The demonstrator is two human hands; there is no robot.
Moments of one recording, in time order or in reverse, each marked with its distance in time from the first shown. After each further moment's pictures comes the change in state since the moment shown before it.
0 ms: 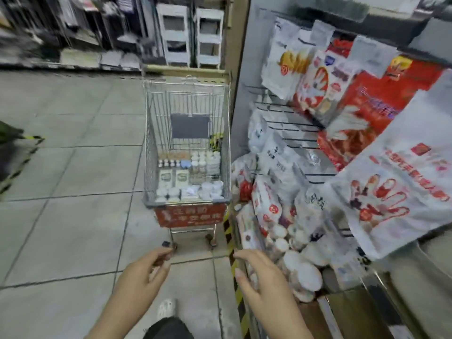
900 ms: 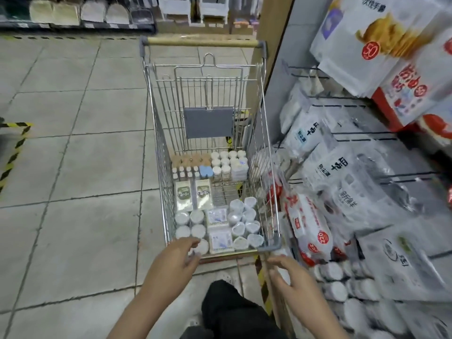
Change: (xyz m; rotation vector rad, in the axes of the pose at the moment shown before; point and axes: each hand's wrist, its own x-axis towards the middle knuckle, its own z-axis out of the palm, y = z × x) left_hand 0.298 -0.079 -0.065 0.137 -0.217 -0.021; right_hand 0.282 0.031 0.060 0.107 -0.145 0.341
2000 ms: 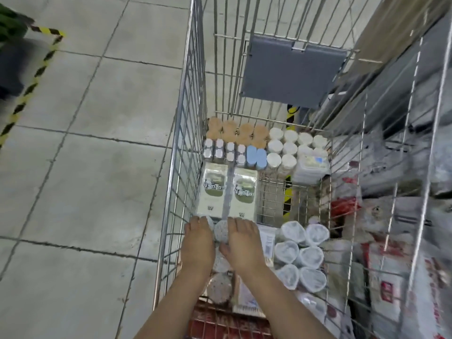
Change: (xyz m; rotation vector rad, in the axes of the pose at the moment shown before) left_hand 0.251 -0.185 0.156 0.197 0.022 -0.612; right_hand 0.363 0.035 0.237 -0.640 -0.277 -0.313
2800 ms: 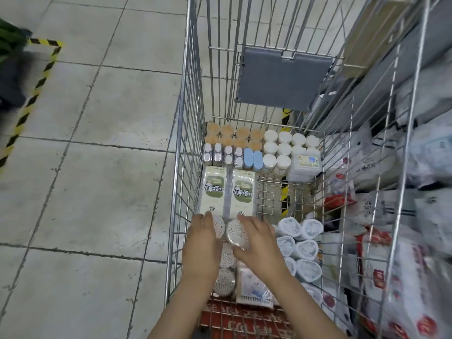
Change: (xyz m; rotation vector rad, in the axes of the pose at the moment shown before) left_hand -0.045 0.016 -0.056 -0.096 0.129 0.124; right_hand -0.045 0.012 -0.048 0.307 0.121 -0.024
